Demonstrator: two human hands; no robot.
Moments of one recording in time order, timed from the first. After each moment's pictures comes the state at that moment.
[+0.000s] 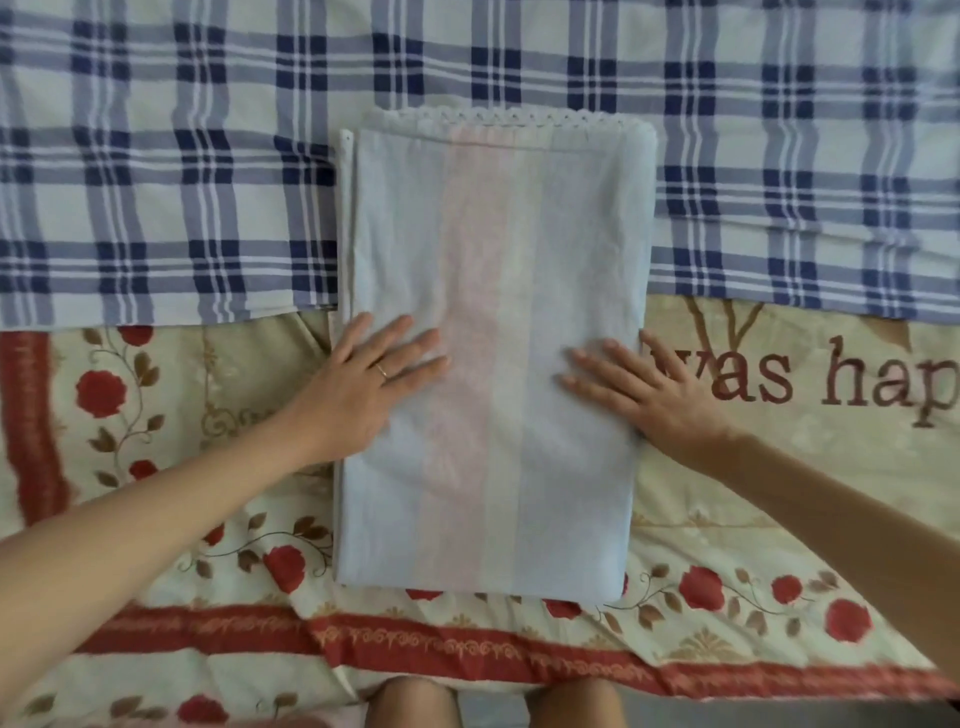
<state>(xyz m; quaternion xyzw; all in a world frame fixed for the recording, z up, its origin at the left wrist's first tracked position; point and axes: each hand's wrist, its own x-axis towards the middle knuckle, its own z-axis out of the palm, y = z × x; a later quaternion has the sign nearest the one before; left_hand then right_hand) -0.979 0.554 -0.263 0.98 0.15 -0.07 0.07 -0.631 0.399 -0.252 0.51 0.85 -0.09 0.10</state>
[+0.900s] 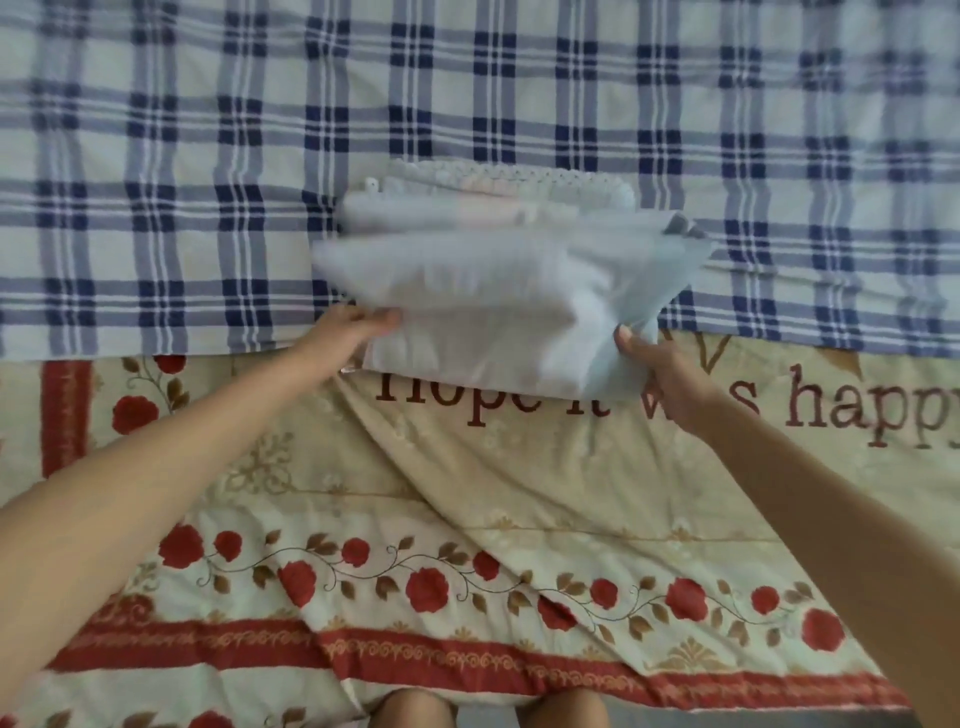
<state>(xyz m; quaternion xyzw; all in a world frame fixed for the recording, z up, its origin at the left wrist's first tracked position) -0.919 0.600 -0.203 0.75 0.52 -0.06 0.39 -0.642 0.461 -0.188 0.70 0.15 -0.62 -0.33</state>
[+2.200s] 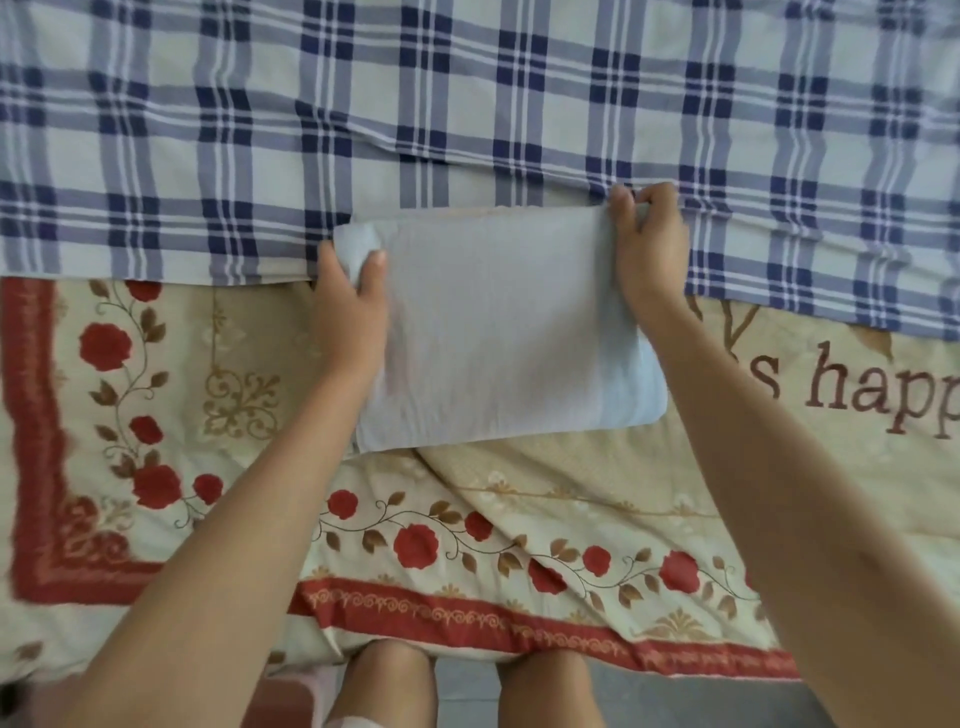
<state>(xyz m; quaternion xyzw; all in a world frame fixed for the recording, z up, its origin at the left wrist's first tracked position) -0.916 0.563 -0.229 0.50 0.73 0.25 0.39 -0.668 0.537 -0.217 0.86 0.32 -0.28 -0.28</state>
